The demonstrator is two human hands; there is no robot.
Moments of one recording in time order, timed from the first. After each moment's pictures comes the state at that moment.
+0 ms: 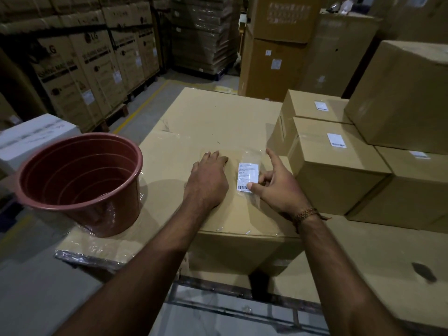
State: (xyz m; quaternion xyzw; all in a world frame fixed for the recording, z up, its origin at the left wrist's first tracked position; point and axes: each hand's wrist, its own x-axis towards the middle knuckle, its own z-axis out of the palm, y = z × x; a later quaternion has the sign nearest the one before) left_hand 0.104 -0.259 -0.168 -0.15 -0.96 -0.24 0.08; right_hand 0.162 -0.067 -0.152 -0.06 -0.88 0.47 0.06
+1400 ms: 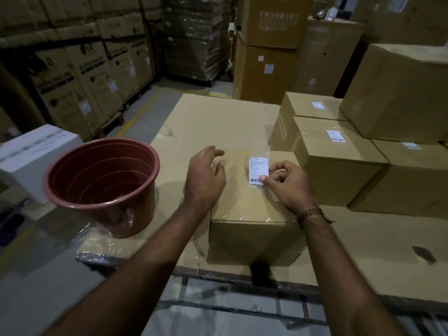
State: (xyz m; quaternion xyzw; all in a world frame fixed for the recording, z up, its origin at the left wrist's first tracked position) left_hand 0.136 -0.313 -0.152 -0.12 -0.86 -0.45 0.20; right_hand 0.189 -0.097 -0.153 -0.14 -0.84 0.51 0.16
